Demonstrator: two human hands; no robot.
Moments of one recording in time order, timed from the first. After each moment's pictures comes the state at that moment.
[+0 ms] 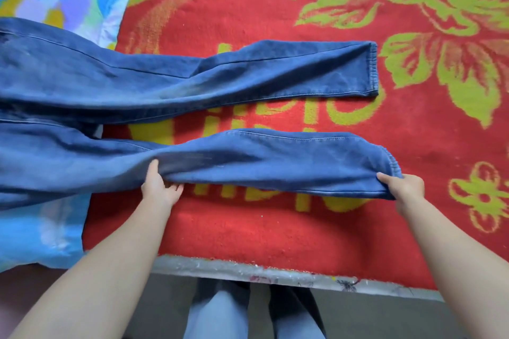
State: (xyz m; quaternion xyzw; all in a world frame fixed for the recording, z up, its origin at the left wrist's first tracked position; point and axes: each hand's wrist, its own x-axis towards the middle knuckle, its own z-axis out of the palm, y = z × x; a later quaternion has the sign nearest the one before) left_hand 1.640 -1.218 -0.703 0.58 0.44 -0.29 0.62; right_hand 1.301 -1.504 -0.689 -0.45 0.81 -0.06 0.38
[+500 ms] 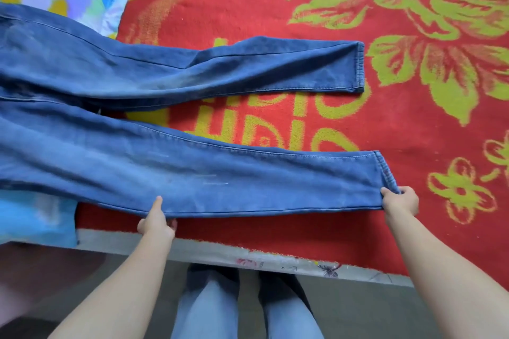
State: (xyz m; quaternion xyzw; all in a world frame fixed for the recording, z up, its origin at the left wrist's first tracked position) left_hand 1.552 -1.156 -0.708 0.65 0.51 -0.23 0.52; right_hand 1.255 -1.471 -0.683 -0.43 0.84 -0.09 0.31
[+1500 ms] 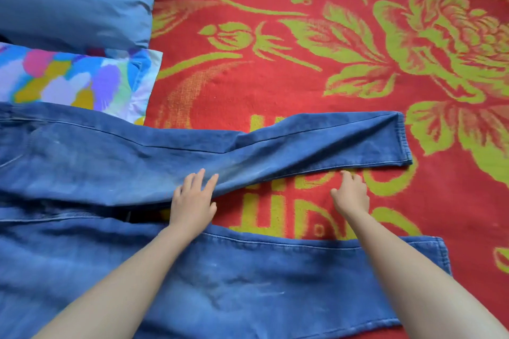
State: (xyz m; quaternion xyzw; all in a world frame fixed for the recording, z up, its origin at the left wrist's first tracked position) left_hand 1.768 -1.271 -0.686 0.86 -0.46 -0.20 -0.03; right_hand 1.539 -1.484 -0.690 -0.73 0.64 0.14 0.19
